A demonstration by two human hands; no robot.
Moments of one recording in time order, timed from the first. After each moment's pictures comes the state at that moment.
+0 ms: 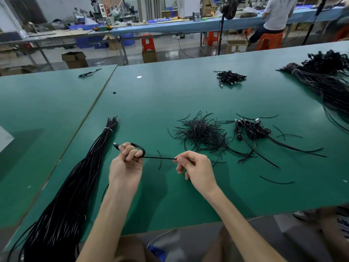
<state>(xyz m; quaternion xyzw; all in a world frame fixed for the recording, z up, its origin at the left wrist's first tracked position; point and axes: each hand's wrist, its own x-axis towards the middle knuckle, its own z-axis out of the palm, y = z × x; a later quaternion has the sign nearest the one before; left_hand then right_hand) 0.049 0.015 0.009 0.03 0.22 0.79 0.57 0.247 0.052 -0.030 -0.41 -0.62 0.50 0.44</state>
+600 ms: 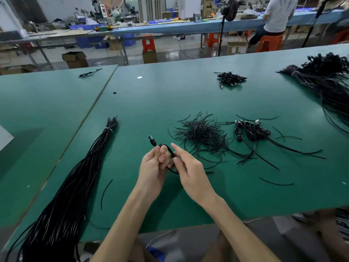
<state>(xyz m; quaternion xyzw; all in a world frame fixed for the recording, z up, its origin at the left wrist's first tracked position) 0.107 0.019 -0.006 0.30 0.42 0.66 0.54 0.239 0.038 -0.028 -0.37 -0.76 0.33 0.42</state>
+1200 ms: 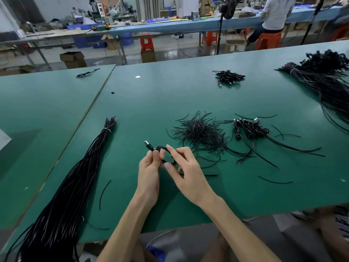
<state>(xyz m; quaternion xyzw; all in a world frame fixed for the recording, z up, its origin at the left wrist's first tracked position) 0.108 0.010 -0.018 0.36 0.50 0.65 0.44 0.238 0.035 -0.030 -0.36 -0.79 0.29 0.41</state>
